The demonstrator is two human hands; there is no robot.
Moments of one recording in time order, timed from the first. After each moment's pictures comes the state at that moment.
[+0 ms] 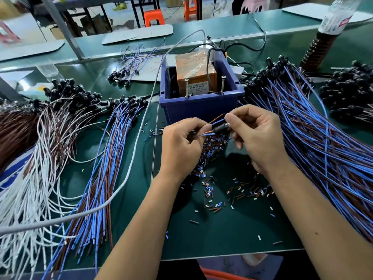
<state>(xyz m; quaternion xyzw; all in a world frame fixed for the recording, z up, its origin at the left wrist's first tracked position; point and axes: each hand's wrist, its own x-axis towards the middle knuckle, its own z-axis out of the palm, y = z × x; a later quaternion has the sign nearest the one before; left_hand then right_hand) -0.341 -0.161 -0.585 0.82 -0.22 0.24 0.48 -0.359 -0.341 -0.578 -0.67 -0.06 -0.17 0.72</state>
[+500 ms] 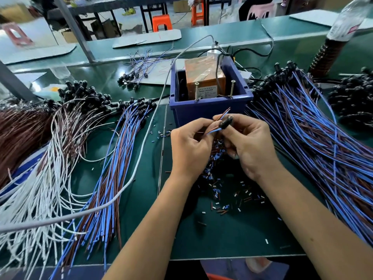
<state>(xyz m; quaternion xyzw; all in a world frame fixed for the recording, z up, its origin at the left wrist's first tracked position) -0.343 -0.171 -0.588 0.76 -0.19 0.23 0.59 -0.363 -0.308 -0.576 -0.62 -0.06 -0.11 0.78</state>
